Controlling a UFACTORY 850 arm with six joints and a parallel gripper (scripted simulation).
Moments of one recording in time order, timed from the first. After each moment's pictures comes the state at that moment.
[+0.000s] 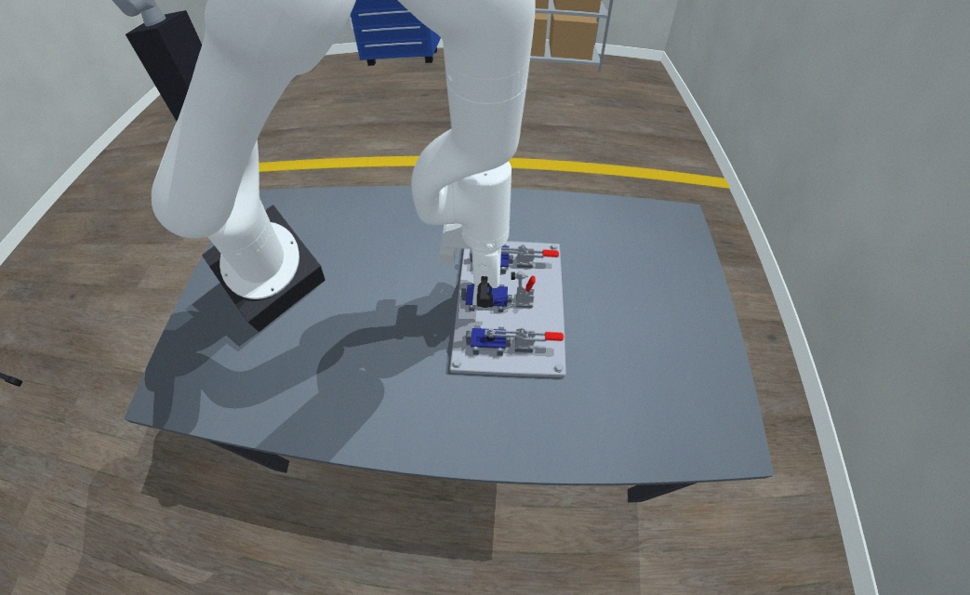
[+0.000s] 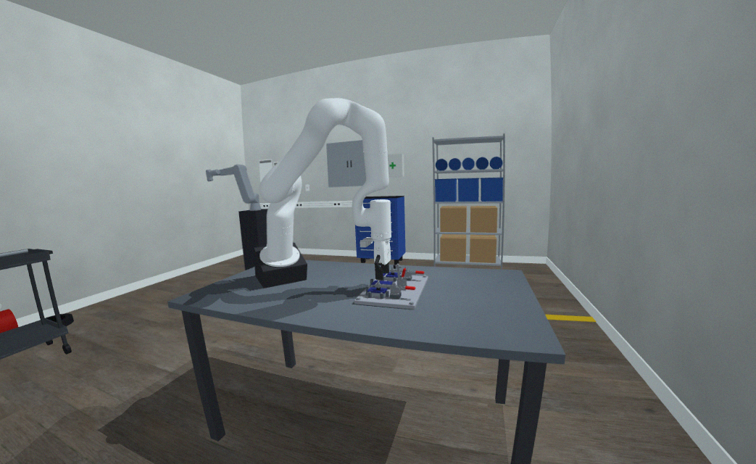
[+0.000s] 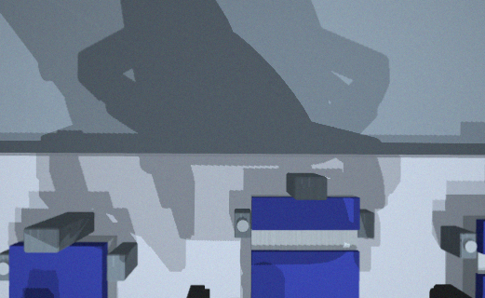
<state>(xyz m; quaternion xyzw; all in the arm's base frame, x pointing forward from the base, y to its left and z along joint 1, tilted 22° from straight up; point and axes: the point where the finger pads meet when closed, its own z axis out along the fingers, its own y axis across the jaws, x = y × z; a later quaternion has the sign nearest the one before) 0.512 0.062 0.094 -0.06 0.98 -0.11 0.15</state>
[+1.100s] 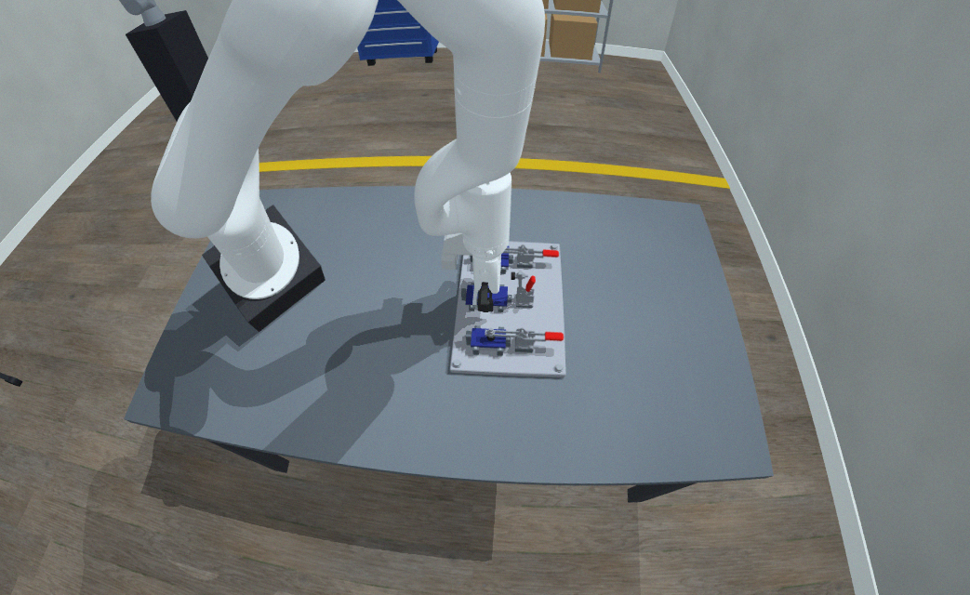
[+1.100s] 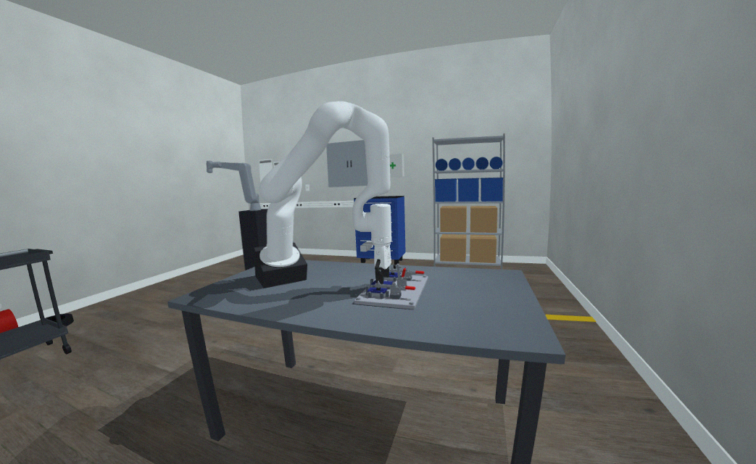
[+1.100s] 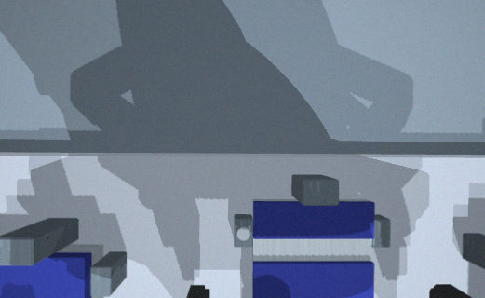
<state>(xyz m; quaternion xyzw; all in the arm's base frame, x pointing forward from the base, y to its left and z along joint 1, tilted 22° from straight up) 0.518 0.058 0.077 -0.06 0.98 -0.11 0.15</state>
